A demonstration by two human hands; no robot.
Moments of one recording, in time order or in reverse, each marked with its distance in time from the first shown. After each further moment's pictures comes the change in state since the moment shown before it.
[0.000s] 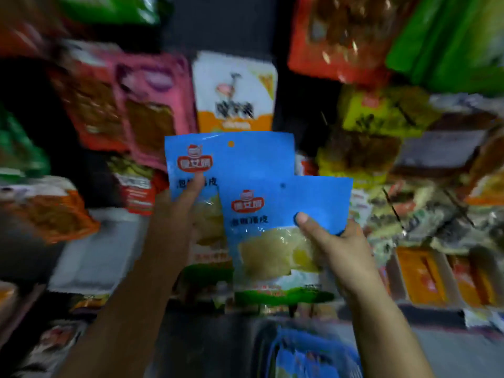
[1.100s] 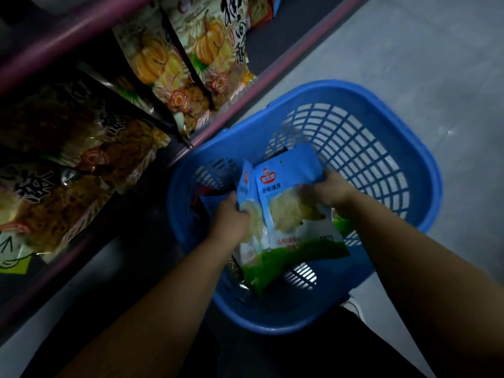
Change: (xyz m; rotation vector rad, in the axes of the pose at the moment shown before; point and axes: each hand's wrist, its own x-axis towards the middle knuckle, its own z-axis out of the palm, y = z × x) left_hand -0.133 -0.828 -0.046 1.002 -1.024 -0.586; right_hand -0.117 0.802 -0.208 -0.224 0.516 0.865
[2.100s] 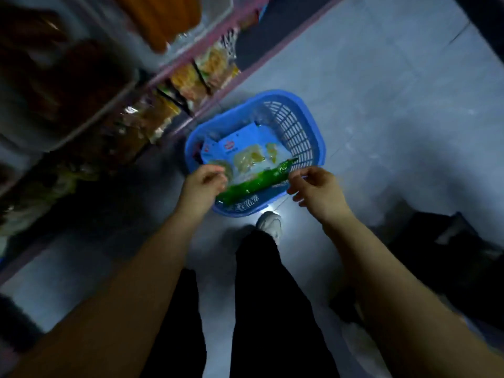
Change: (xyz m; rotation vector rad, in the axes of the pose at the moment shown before) left_hand -0.234 0.149 -0.092 -0.228 0.025 -0.051; right_hand -0.320 -0.162 -0.100 0.082 0.097 0.026
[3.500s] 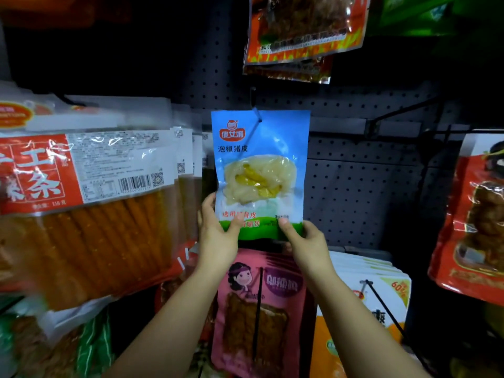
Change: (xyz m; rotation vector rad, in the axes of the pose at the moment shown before) left_hand -0.380 0.402 -0.654 -0.254 1.298 0.980; right_hand -0.420 -0.698 0.325 0.267 -0.547 -1.228
